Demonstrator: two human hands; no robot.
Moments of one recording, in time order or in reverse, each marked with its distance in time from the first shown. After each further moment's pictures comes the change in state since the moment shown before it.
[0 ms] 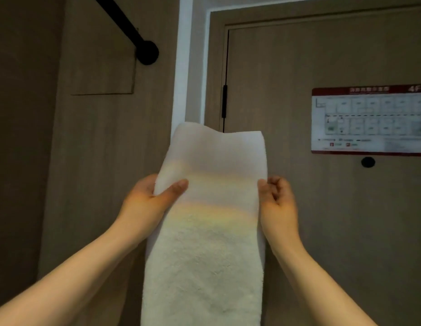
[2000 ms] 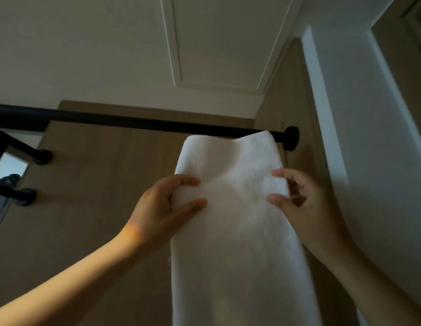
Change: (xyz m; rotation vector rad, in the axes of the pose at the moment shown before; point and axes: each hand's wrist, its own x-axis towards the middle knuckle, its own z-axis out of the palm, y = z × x) left_hand 0.046 0.146 -0.078 1.349 0.670 0.246; right_hand 0.134 -0.019 0.246 0.836 -0.622 -0.446
